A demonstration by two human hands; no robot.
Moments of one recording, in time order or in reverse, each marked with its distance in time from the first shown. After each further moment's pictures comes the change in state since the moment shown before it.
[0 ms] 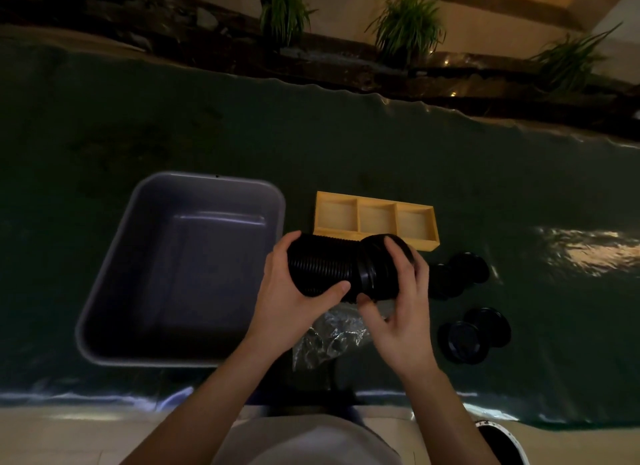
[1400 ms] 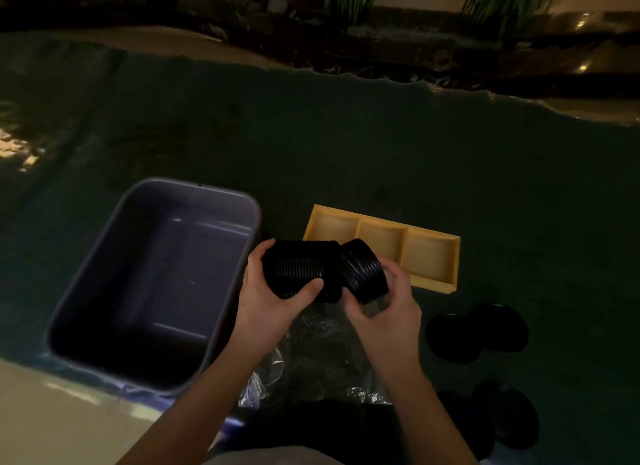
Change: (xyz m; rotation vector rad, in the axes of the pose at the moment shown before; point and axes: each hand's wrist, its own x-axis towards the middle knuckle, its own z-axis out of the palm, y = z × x) left_hand 0.076 0.016 0.104 0.114 0.301 -0.232; right_hand 0.107 0.118 -0.034 0.162 -0.117 0.119
